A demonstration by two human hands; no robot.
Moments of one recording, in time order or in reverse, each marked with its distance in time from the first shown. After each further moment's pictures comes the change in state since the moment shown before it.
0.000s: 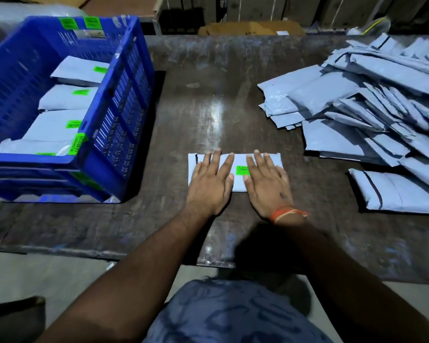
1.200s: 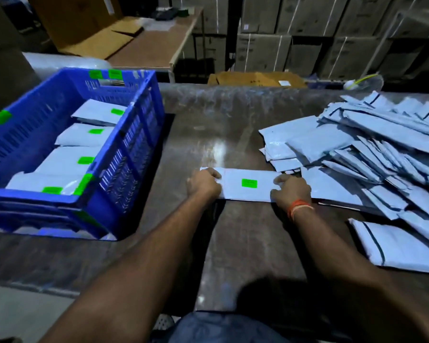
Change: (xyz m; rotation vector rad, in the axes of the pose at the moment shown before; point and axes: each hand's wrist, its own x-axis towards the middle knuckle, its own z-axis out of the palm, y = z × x) left_hand 0.108 -0.015 -0.043 -0.491 0.038 -0.564; right_hand 0.098 0.057 -0.056 0.406 -0.002 0.415
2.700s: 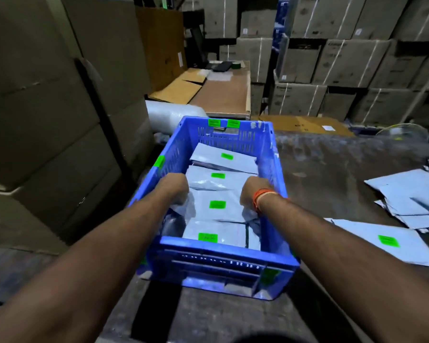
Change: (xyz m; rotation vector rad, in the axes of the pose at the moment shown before) left_hand 0.149 -0.238 -0.376 0.673 -0.153 0.118; right_hand -0.073 -0.448 0.162 -0.438 -0.274 -0.273
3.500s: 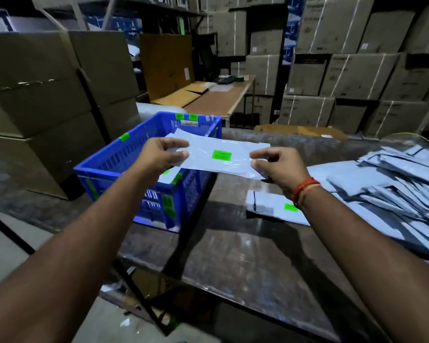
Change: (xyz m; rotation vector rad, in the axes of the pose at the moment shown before) left_hand -0.230 0.230 -0.016 -1.264 0.415 0.138; right_hand -0.182 0.297 -0.065 1.104 0.308 -0.458
